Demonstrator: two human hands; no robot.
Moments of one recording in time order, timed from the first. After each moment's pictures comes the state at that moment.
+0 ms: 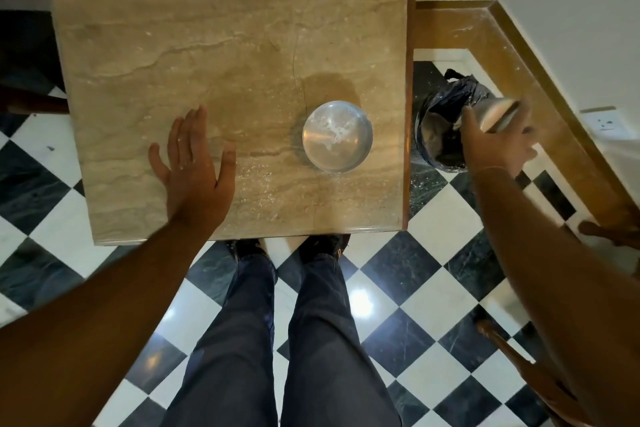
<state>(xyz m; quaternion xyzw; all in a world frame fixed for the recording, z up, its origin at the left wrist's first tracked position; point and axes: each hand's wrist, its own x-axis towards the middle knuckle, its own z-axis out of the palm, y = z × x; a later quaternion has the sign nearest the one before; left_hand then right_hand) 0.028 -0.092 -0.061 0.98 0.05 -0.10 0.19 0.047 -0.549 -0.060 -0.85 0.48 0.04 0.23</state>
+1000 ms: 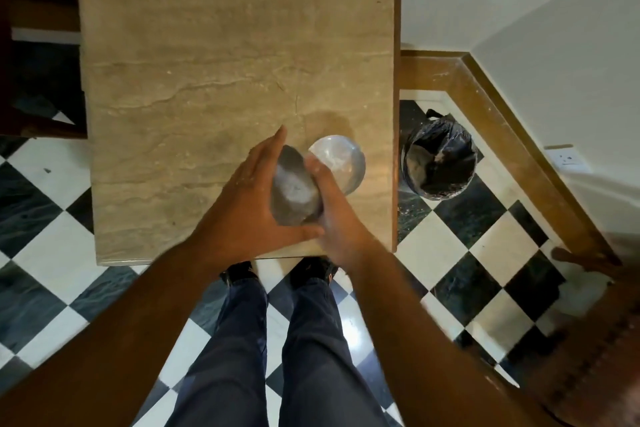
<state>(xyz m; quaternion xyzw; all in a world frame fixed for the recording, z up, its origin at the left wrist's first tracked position) 0.045 -0.145 0.050 0.87 -0.07 -0.27 0.41 0.025 -0.304 0.048 -0.43 0.33 0.27 0.79</state>
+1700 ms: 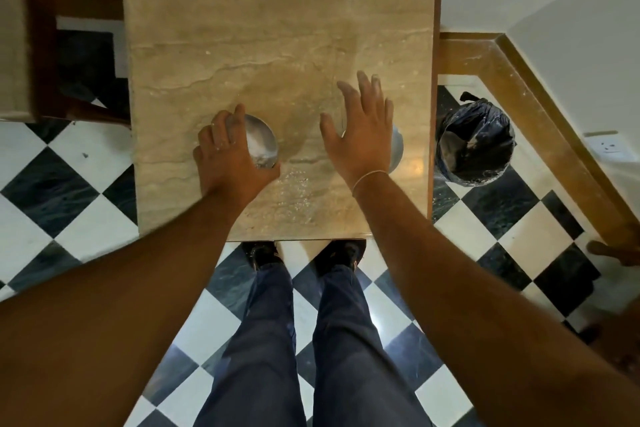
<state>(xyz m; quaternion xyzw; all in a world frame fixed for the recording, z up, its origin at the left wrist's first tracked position) 0.064 -0.074 -0.039 0.98 0.05 -0.19 0.10 0.082 -0.289 -0.020 -0.96 0.11 0.07 0.26</state>
